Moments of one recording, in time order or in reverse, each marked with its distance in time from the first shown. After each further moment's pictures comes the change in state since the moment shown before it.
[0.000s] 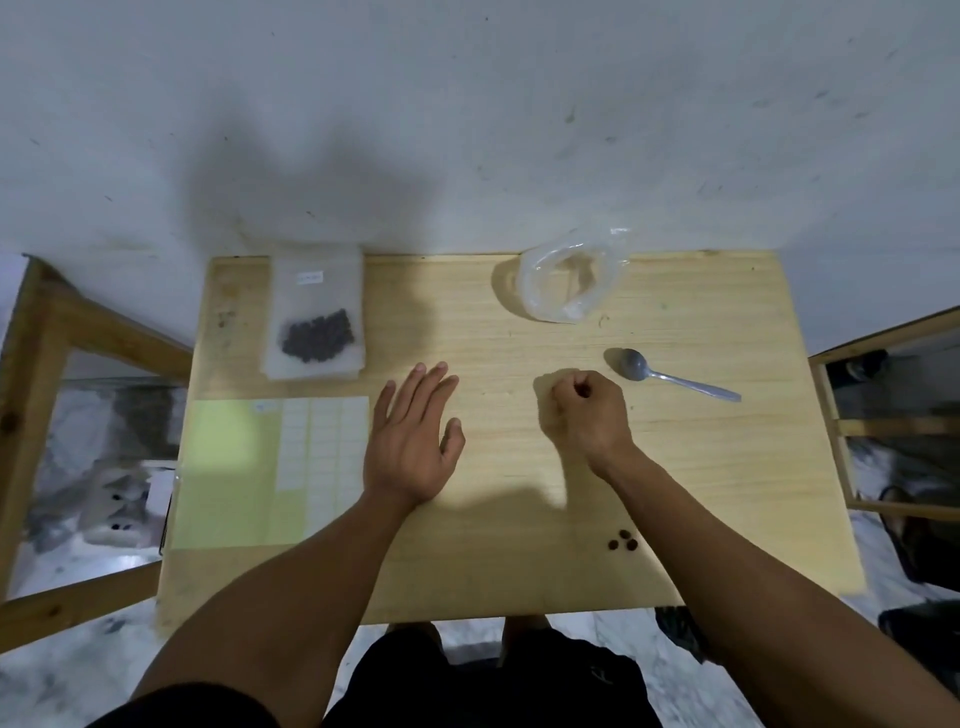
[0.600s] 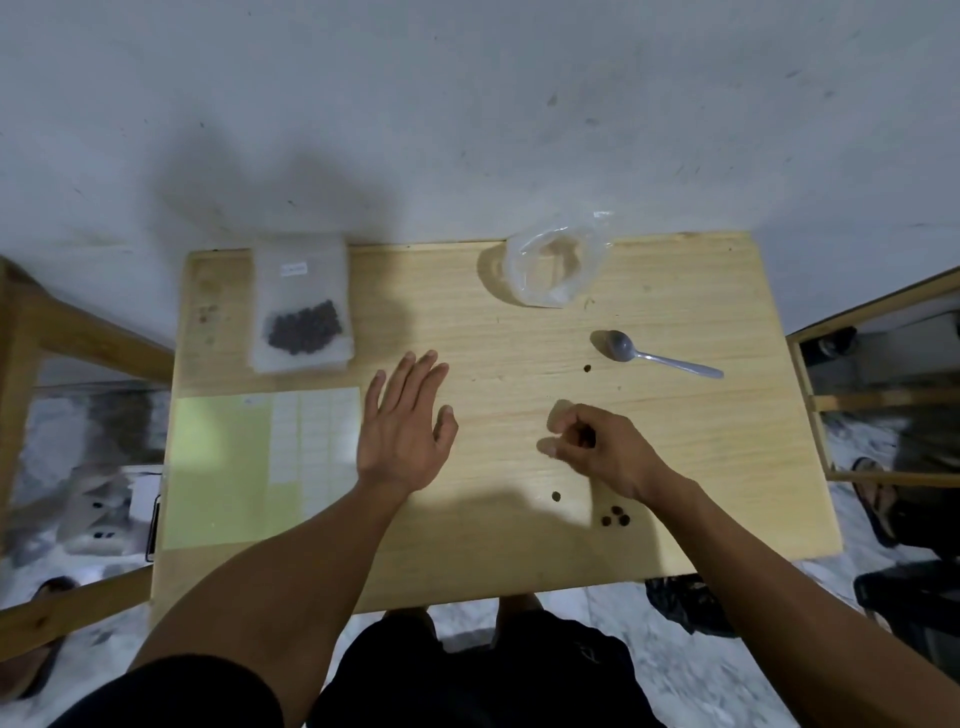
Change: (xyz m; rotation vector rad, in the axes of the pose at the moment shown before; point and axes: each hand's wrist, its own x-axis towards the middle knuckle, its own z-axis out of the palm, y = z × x) left_hand 0.002 0.001 -0.001 0.011 -0.118 -0.041; right_hand -0.031 0.044 -0.050 -0.285 -0.399 -0.155
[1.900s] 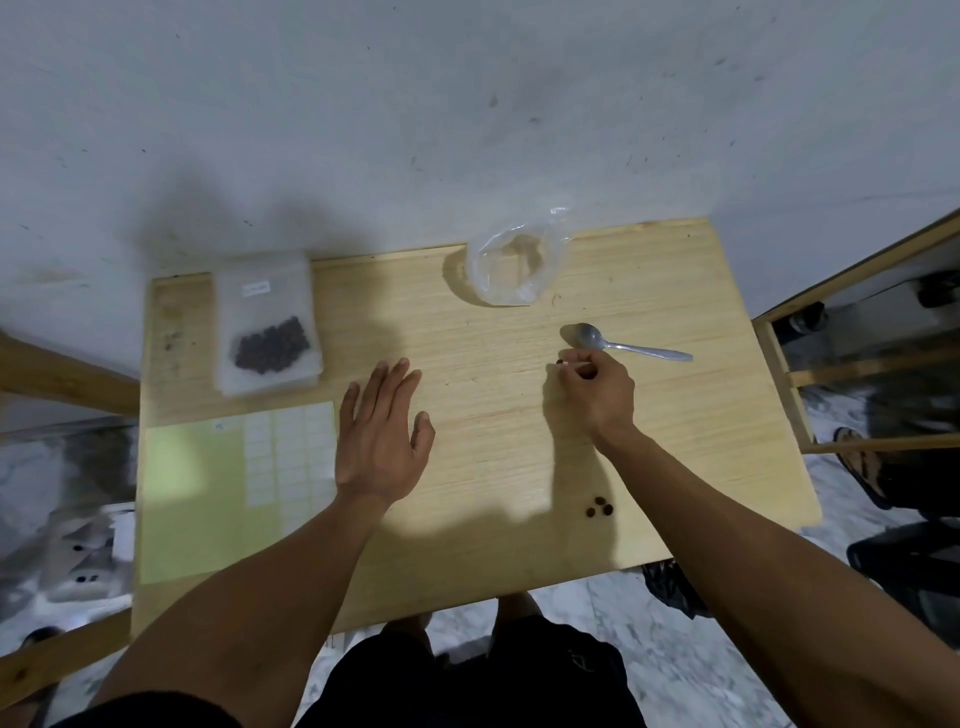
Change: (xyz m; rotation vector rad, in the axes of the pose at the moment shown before) left_hand 0.001 0.000 -0.001 -0.030 0.013 0.023; right_hand 0.041 -0.009 -0.007 0.289 0.600 0.205
